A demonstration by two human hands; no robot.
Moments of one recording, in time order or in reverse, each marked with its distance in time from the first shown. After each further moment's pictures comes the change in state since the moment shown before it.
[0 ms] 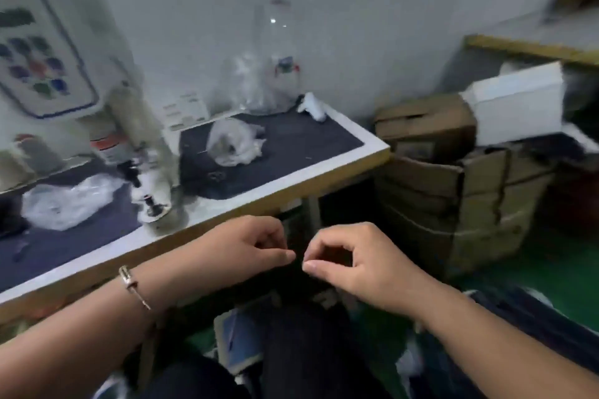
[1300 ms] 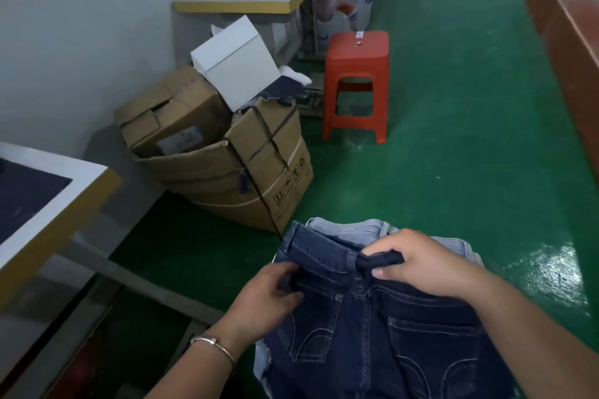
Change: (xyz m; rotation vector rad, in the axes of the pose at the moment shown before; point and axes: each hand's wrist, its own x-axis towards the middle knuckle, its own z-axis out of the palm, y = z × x) left_hand 0.160 0.123 0.291 -0.053 -0.513 0.372; right_hand -0.287 0.148 -0.116 -0.092 0.387 0.964
